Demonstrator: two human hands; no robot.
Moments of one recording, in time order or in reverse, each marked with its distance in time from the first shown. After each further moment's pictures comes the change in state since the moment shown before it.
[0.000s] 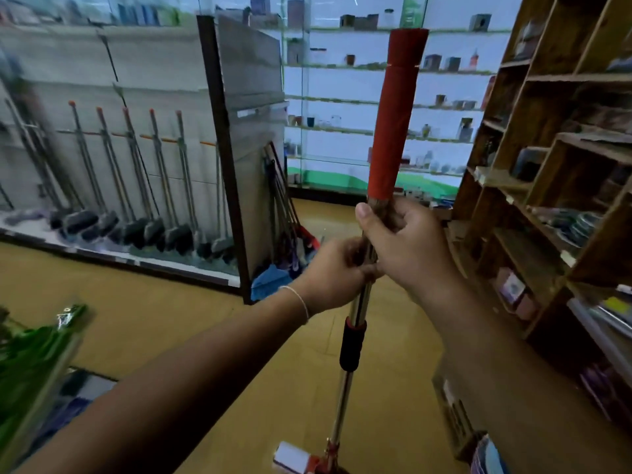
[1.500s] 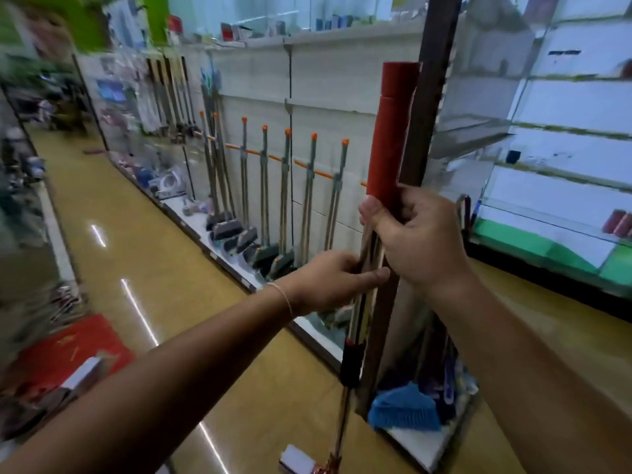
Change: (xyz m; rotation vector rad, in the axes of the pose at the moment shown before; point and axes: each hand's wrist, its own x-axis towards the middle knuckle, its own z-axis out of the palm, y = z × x) left_hand 0.342 -0.352 -0.530 0.205 0.187 -0.418; right_hand 0.525 0.096 0.555 0.303 -0.352 -0.256
